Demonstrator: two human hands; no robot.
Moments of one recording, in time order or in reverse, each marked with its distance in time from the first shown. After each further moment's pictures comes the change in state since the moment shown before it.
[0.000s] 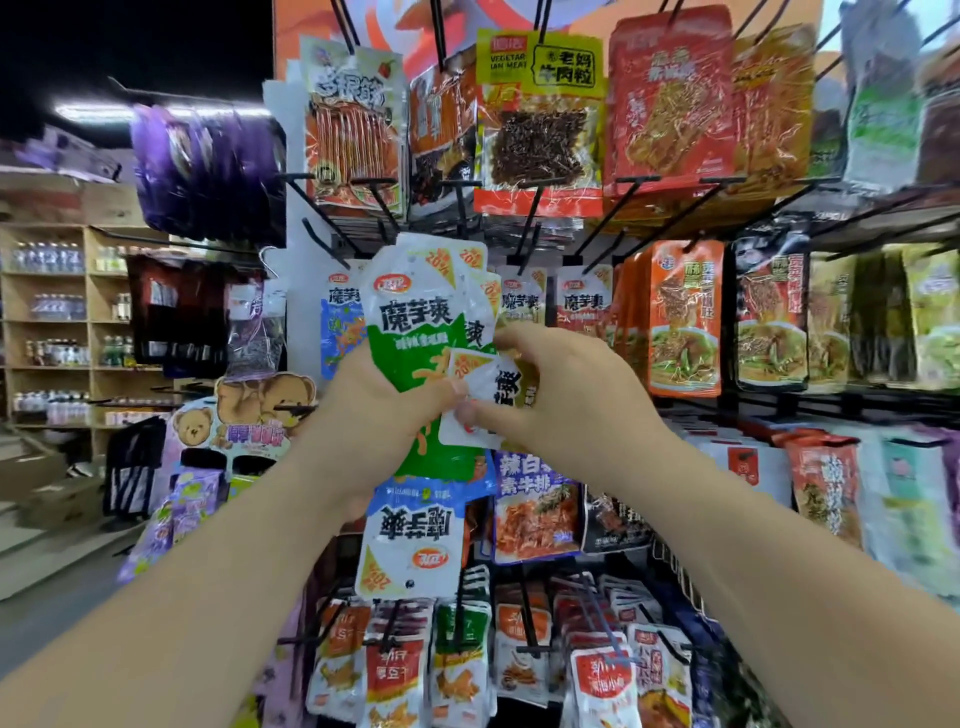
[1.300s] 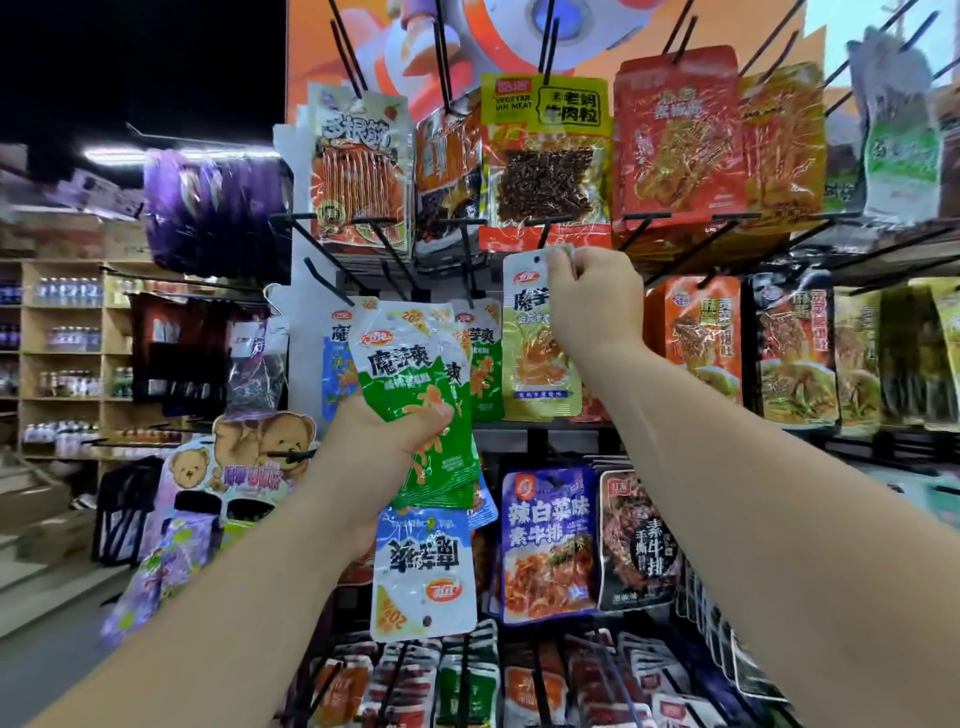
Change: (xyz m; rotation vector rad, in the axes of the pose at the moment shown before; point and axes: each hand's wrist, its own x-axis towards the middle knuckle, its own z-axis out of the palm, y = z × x) left_hand 0.038 -0.034 -0.006 -0.083 0.139 -0.140; right_hand 0.119 0.040 0.001 0.409 0.516 0.289
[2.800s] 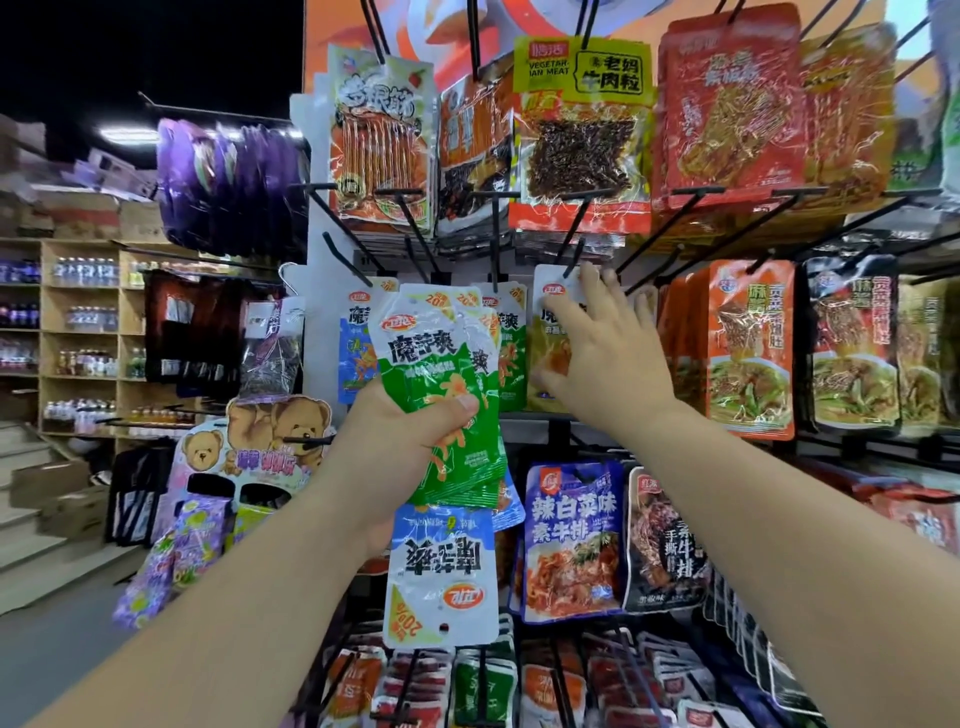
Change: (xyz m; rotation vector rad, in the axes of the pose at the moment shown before) left_hand 0.000 -0.004 -0.004 -0.013 -0.031 0.026; right_hand -0.026 0.061 0.025 -0.719 -0.326 -0.394
